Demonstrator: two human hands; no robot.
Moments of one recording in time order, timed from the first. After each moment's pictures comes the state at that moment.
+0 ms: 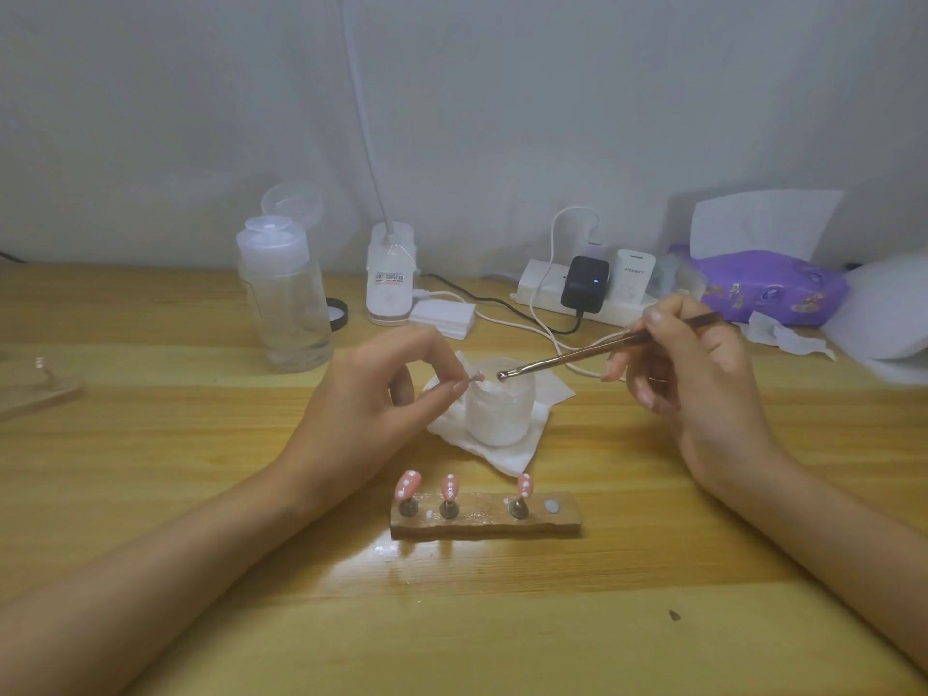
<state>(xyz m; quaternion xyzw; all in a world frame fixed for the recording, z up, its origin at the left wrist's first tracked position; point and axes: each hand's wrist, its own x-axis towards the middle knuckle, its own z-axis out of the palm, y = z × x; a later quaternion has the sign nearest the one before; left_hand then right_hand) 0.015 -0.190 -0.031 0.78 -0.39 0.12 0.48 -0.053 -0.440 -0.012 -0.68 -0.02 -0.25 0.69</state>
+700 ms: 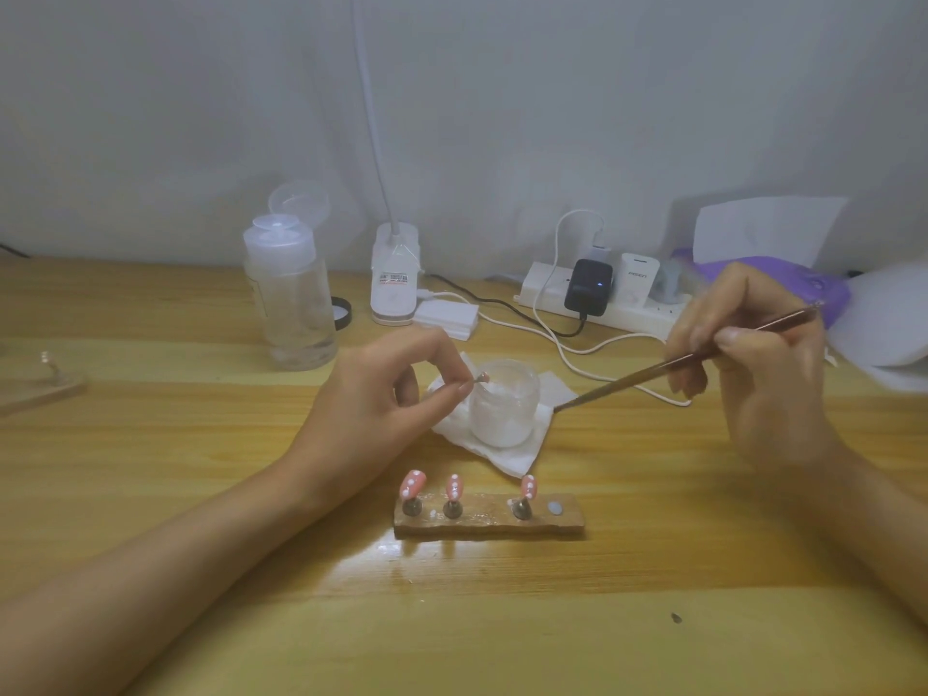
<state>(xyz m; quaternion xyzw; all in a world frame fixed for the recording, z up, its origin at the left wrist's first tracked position) 0.016 -0.189 -0.031 0.78 -0.38 0.12 0.48 -0.057 -0.460 0.010 -0.70 -0.22 -0.31 0.60</state>
